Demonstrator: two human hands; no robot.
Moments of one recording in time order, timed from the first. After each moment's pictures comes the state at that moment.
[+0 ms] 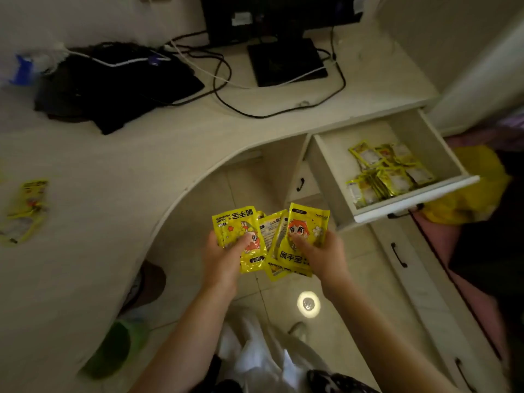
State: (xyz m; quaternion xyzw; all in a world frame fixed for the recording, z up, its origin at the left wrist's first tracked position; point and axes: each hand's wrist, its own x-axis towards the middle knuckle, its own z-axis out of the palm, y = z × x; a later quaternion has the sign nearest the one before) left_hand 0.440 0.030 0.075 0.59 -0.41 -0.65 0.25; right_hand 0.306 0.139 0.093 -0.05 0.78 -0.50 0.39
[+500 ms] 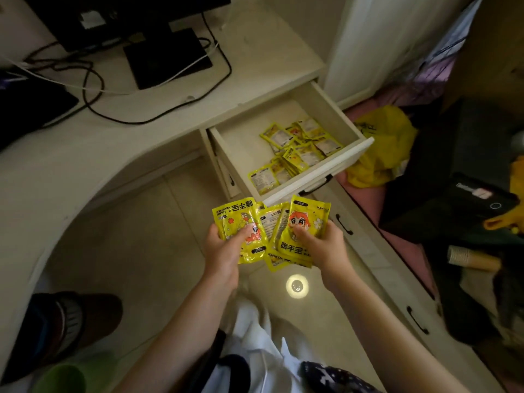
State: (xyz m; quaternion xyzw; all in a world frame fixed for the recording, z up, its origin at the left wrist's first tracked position) left_hand 0.262 0.172 0.055 0.53 -0.43 -0.71 0.16; right_hand 0.159 0.311 0.093 0.08 0.74 -0.57 0.34
